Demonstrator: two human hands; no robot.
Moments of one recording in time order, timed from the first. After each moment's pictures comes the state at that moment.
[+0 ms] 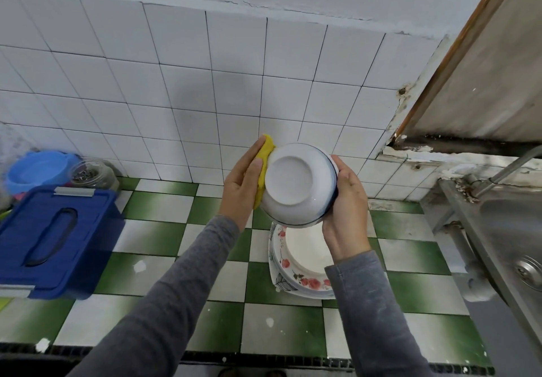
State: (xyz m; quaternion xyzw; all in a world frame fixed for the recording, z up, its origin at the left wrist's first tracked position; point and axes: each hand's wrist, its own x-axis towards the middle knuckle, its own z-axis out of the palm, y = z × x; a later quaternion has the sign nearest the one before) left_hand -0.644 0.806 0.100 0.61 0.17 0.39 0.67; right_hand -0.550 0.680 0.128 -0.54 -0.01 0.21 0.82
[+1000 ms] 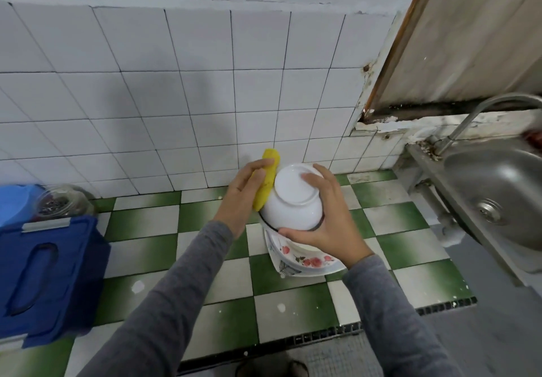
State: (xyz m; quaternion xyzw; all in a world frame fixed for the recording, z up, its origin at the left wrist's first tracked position) left_hand -0.658 0.813 0.089 0.62 0.16 0.20 0.74; right_hand -0.573 0.635 0.078 -0.77 -0.44 0.02 0.47
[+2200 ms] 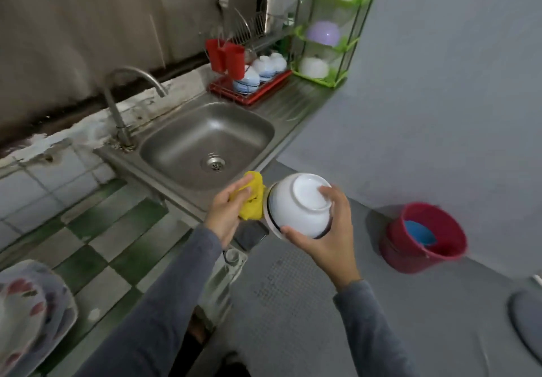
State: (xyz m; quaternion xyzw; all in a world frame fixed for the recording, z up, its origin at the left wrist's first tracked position) left_hand -0.446 0.237 0.060 0.55 0.03 -0.15 0.82; right_hand -0.548 0.059 0.059 -0.81 0.02 -0.28 0.51
